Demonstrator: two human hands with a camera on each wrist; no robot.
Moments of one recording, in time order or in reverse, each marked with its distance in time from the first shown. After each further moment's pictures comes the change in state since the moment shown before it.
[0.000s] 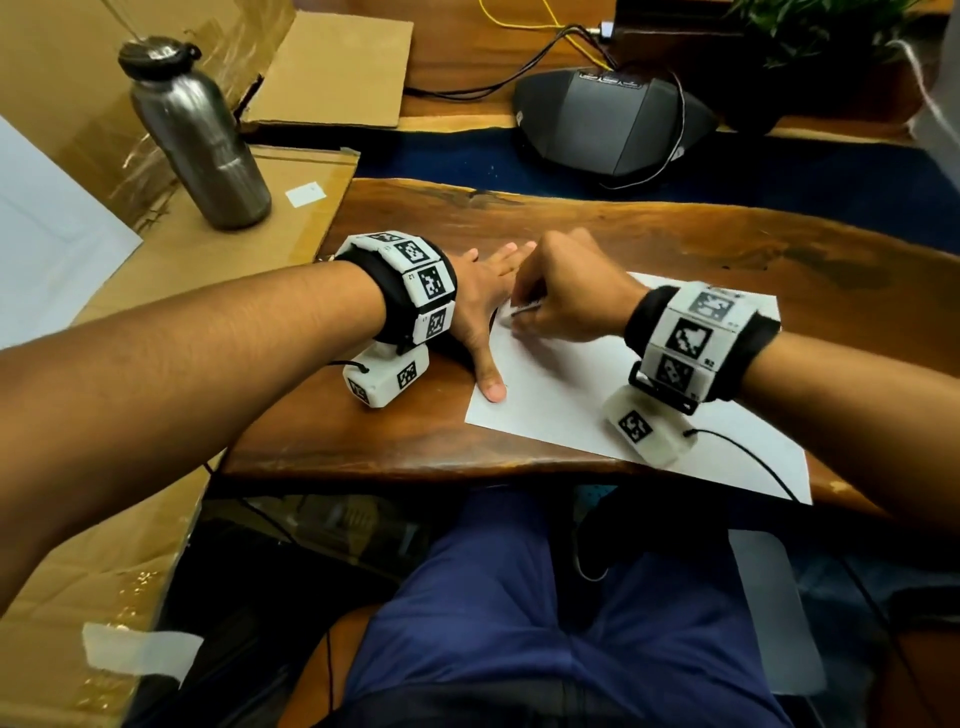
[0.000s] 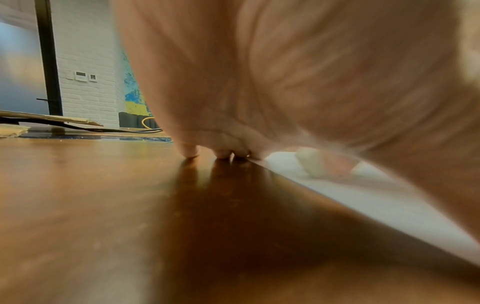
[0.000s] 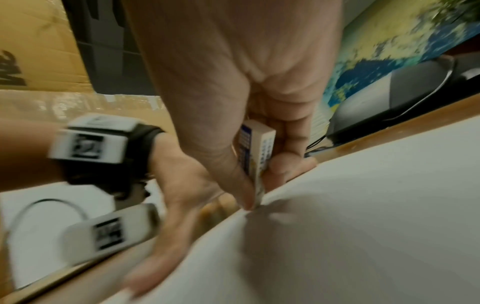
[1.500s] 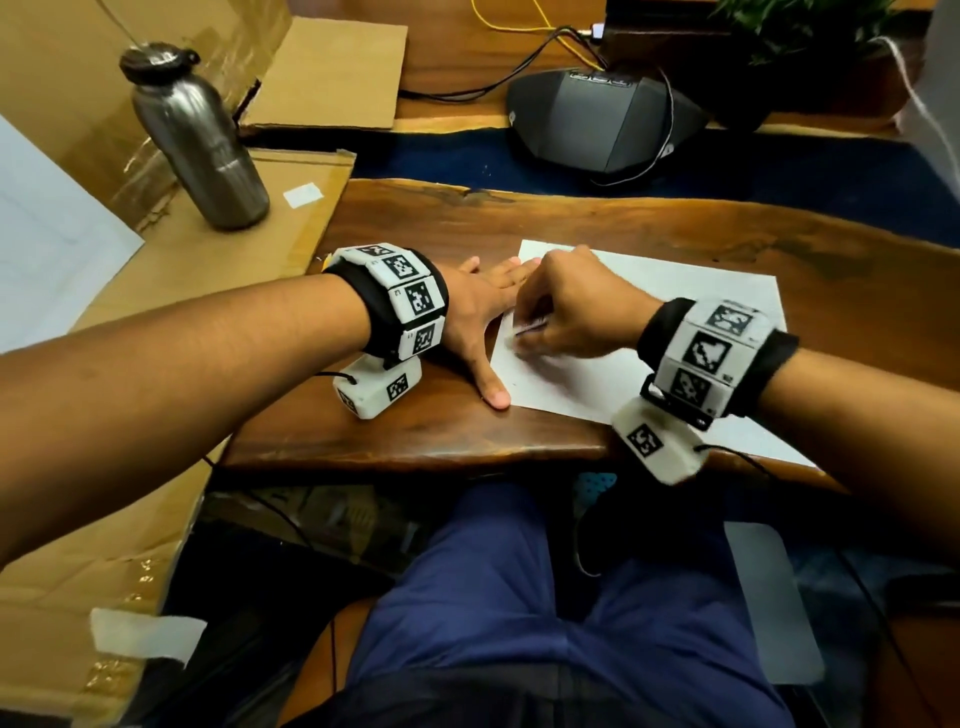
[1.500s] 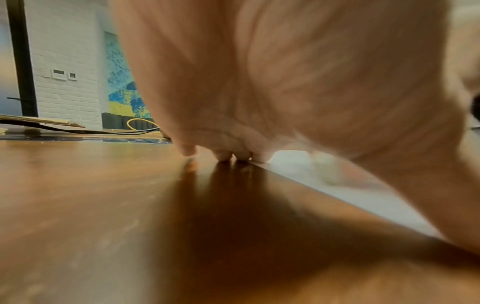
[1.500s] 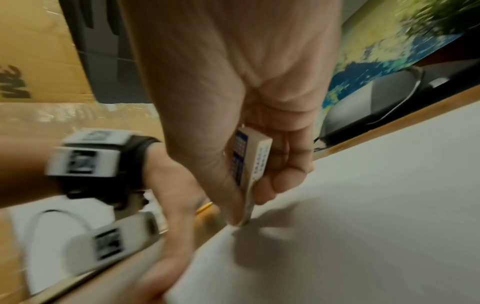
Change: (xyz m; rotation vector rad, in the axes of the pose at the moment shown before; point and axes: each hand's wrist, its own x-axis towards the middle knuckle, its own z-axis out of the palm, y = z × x) left_hand 0.006 -0.003 0.017 0.029 0.012 0.096; right_hand -0.026 0.001 -0.001 0.045 -0.093 -0.024
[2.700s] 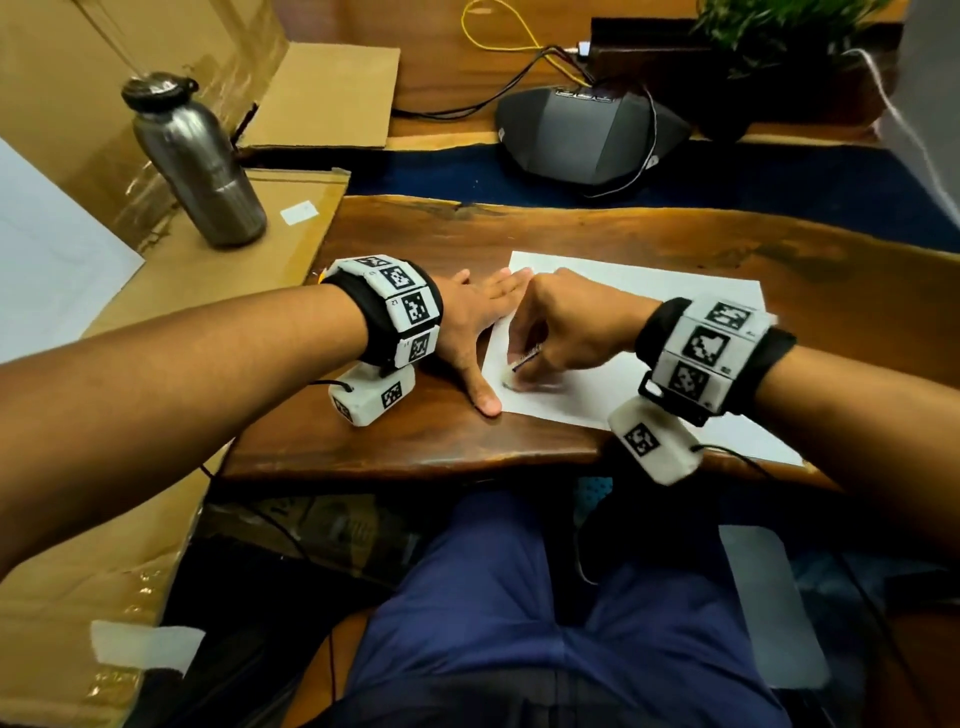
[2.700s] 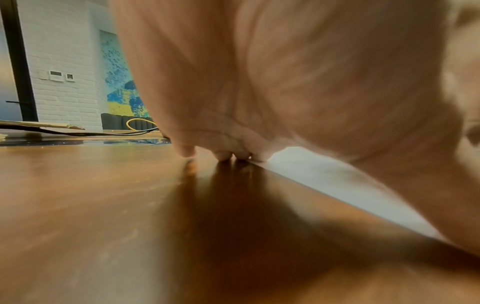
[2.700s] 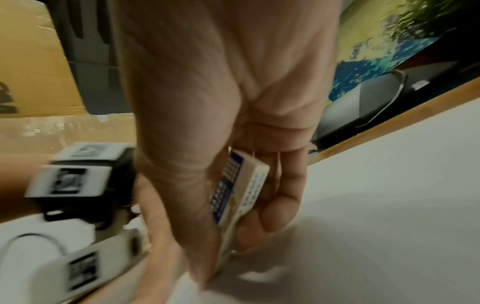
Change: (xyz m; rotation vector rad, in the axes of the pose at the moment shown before) left_hand -0.007 0.011 -0.005 0.033 -0.039 -0.054; right_hand -0.002 0.008 -0.005 0.009 -0.203 -0.022
